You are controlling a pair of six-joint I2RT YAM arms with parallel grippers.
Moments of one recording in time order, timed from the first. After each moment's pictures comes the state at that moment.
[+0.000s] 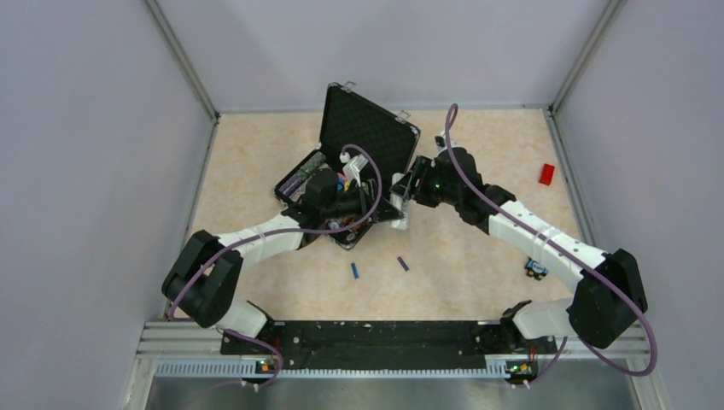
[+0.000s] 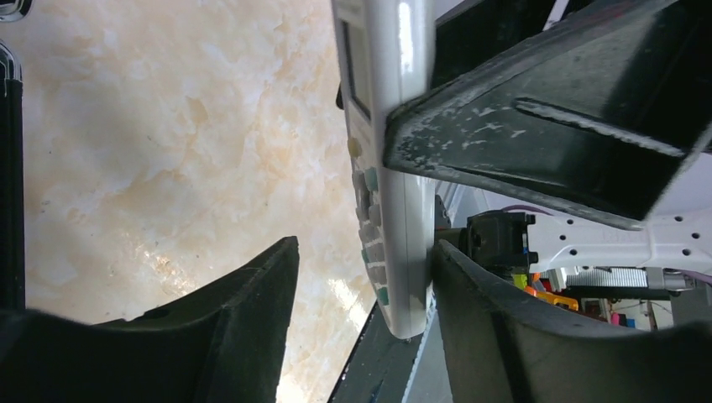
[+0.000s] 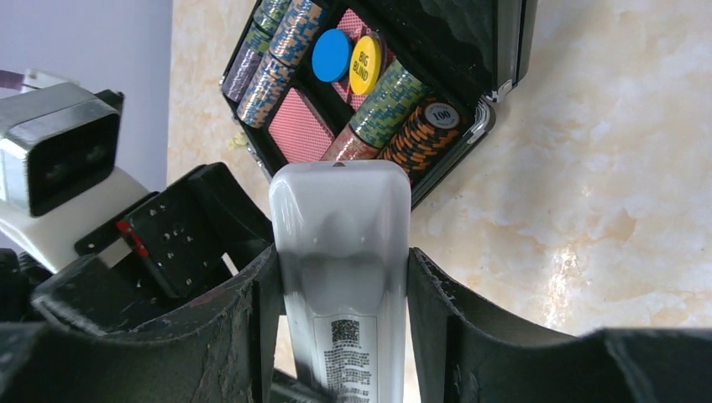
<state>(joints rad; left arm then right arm) -0.60 1.47 0.77 0.40 0.62 -0.83 0.61 1.32 1.00 -0.21 -0.08 0.78</state>
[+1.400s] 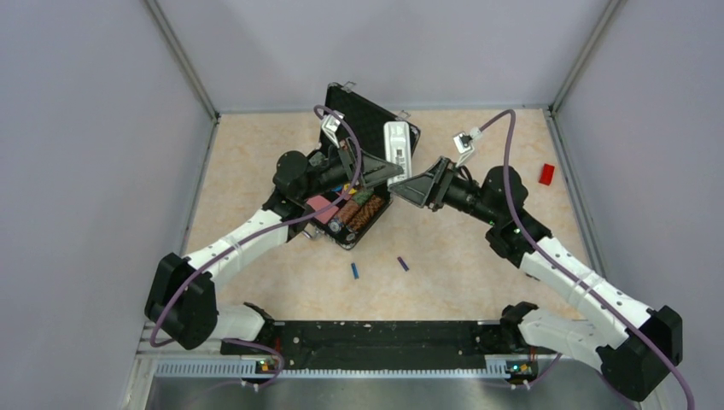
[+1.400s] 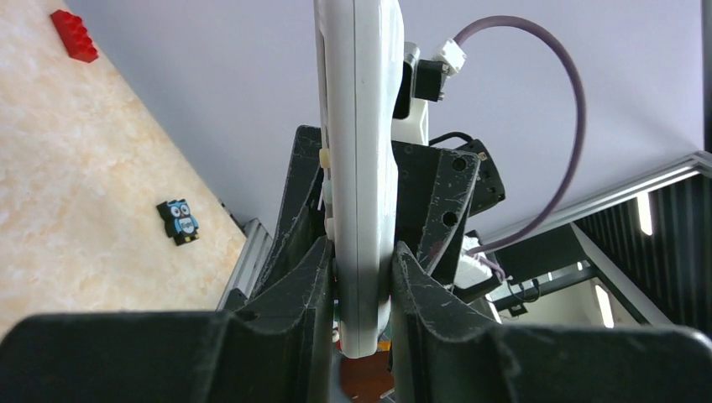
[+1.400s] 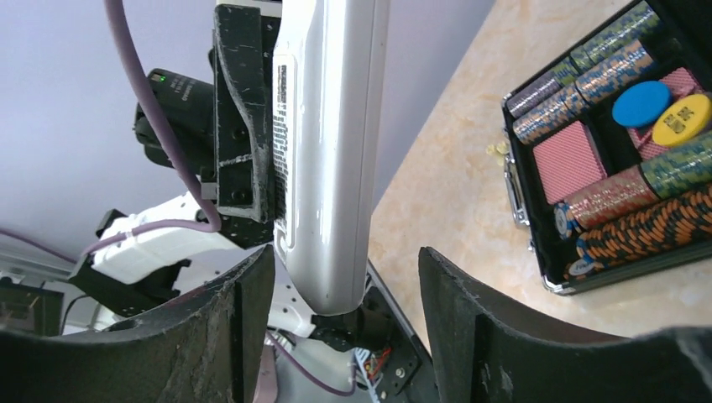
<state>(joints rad) -0.58 1.34 0.92 0.69 0.68 -1.31 0.61 0.99 0.81 0.18 -0.42 0.94</state>
